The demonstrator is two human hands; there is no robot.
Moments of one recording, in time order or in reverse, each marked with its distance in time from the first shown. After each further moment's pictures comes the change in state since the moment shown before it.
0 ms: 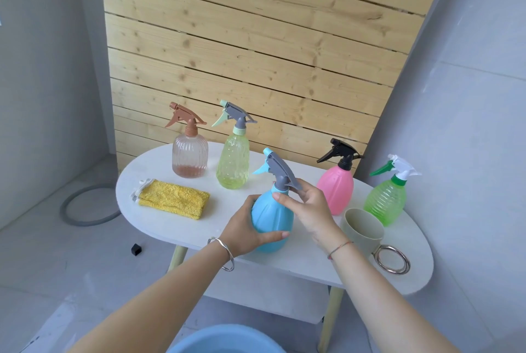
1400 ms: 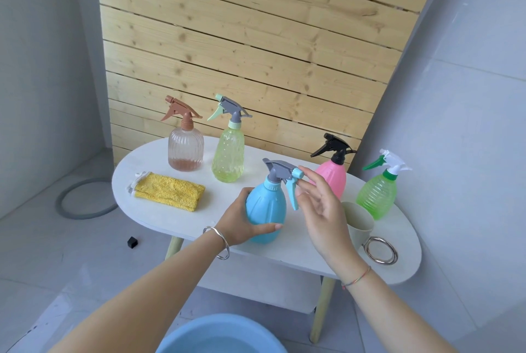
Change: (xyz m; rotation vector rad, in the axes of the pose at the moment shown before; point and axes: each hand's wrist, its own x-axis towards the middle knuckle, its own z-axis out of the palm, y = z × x) left_hand 0.001 0.001 0.000 0.005 -0.006 0.007; right_hand -0.058 -0.031 -0.012 -0.050 0.083 -0.189
